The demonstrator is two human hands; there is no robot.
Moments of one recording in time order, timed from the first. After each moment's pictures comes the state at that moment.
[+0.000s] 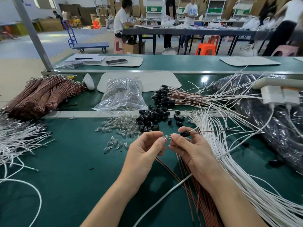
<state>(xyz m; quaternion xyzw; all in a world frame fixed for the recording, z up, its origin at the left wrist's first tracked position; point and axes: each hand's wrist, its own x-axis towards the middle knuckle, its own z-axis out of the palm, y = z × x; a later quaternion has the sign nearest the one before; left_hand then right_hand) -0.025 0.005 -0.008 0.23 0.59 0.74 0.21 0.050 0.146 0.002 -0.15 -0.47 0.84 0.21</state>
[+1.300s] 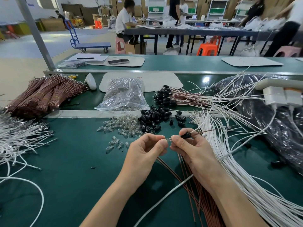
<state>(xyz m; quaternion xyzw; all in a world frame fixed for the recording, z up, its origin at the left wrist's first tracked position) -0.028 0.000 -0.005 0.25 0.62 0.72 0.20 0.054 0.142 0.004 -0.14 -0.53 0.81 0.21</state>
